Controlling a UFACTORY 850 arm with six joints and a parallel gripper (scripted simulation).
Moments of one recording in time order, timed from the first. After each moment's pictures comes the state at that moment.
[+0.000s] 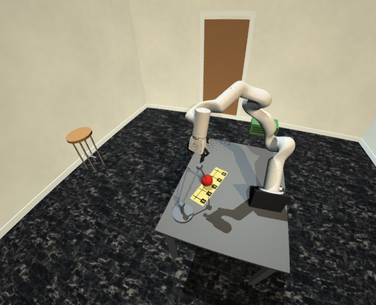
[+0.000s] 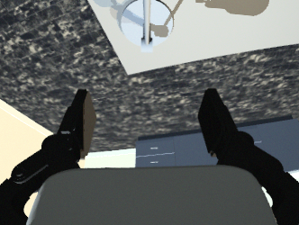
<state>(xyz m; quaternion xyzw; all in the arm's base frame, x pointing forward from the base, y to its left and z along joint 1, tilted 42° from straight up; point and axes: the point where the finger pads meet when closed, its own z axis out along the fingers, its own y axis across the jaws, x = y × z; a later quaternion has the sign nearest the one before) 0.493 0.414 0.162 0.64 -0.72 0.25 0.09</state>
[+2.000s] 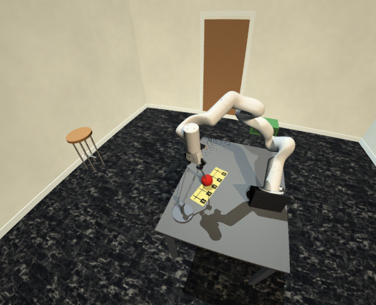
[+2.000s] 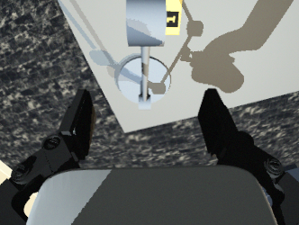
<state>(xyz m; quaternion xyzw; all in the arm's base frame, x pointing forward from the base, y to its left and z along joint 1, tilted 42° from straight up) 0.503 0.374 0.113 0.59 -0.69 0.35 0.22</state>
